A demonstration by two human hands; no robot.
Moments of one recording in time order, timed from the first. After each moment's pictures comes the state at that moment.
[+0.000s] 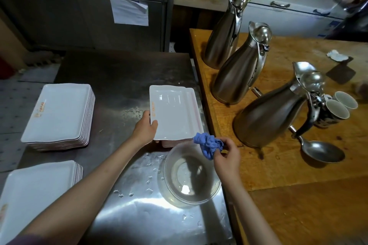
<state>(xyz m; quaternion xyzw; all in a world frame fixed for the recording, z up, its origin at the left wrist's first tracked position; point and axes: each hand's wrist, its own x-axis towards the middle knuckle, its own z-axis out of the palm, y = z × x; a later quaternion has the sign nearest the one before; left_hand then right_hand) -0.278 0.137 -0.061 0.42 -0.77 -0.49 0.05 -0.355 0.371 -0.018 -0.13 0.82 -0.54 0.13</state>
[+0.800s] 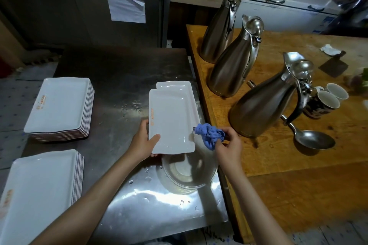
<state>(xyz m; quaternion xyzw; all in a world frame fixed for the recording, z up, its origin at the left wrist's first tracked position) -0.224 0.195 -0.051 0.38 -0.72 -0.57 0.08 -0.352 0.388 -0.007 -0.15 0.82 -0.54 0.10</state>
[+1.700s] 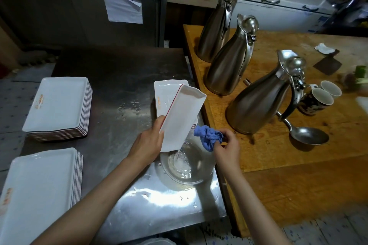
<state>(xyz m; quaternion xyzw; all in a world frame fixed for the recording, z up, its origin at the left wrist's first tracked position) -0.219 0.221 -0.021 0.27 -0.90 -0.33 0.09 -0.340 0.398 -0.005 -0.13 0.82 -0.54 0.12</state>
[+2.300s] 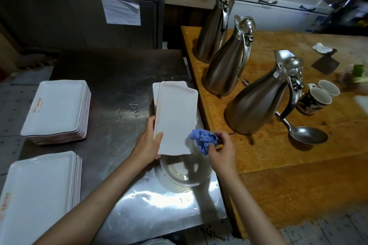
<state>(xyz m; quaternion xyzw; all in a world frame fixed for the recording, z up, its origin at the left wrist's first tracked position) -0.225 0.220 -0.023 0.33 -0.77 -0.53 0.09 -0.333 0.398 -0.012 -0.16 0.83 -0.52 0.12</state>
